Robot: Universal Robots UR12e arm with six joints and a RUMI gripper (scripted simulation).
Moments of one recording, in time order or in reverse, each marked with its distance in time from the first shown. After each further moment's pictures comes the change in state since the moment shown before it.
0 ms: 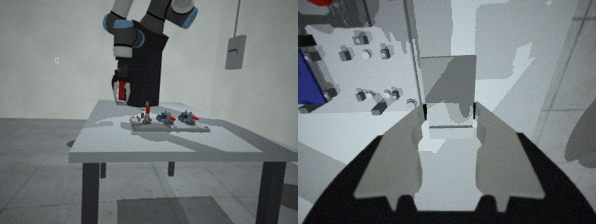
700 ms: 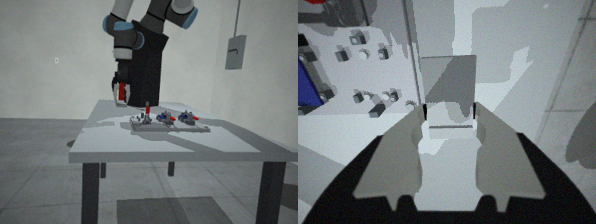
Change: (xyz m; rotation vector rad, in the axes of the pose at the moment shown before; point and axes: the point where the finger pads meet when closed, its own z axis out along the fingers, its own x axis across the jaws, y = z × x) arm -0.001 0.000 0.008 -0.001 -0.002 -0.002
